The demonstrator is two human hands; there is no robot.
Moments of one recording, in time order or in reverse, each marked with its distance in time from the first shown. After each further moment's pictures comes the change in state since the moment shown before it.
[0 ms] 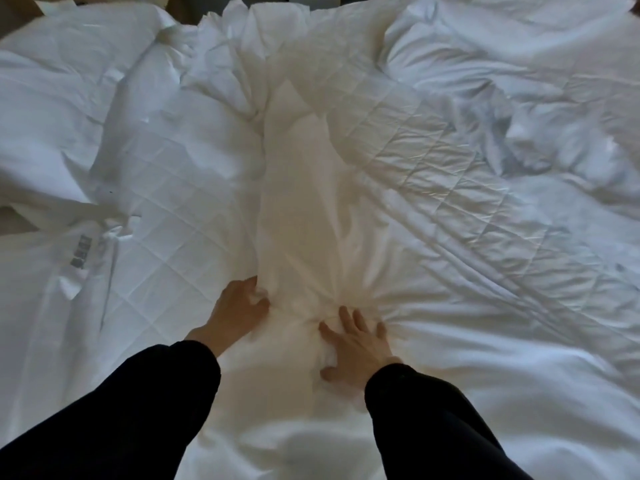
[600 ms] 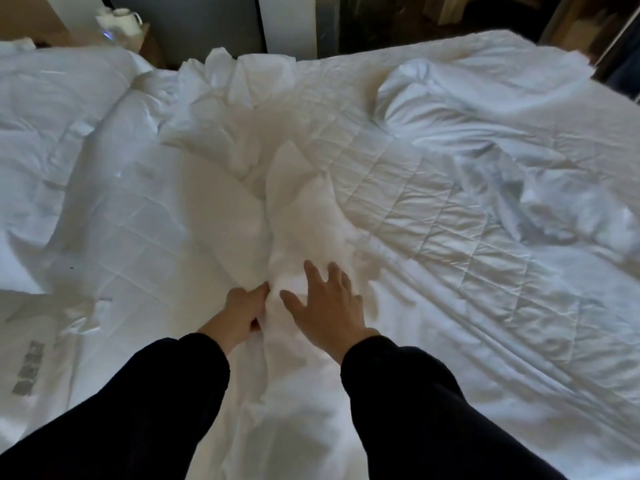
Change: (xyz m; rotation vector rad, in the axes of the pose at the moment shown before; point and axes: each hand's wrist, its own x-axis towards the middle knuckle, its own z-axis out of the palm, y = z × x) left_hand 0.171 0.039 -0.049 -0.882 -0.065 -0.414; right_hand 0.119 -0.069 -0.167 0.314 0.520 0.149
